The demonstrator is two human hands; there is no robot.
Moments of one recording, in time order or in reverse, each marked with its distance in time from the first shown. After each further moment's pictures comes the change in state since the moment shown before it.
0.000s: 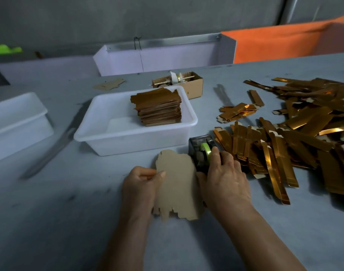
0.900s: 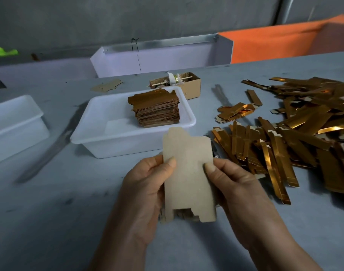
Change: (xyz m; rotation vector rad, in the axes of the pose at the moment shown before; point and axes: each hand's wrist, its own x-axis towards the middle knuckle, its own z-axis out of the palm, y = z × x) left_hand -0.044 0.046 -0.016 -0.479 -0.468 -0.030; right_hand -0.036 0.008 -0.029 1.364 -0.242 0.092
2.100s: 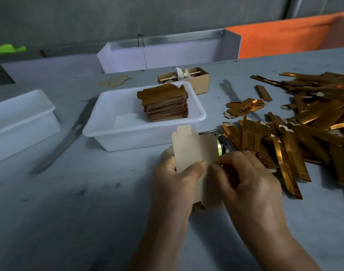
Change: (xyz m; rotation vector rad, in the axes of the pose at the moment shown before) left_hand 0.004 -0.025 0.018 0.280 0.216 0.145; right_hand -0.008 0.008 0.009 -0.985 0.327 -0.712
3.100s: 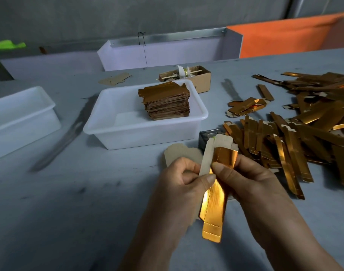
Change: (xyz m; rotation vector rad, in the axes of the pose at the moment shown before) left_hand -0.015 0.015 -0.022 0.170 -0.331 0.011; right_hand 0.004 -0.002 -0.006 0.903 -0.284 0.616
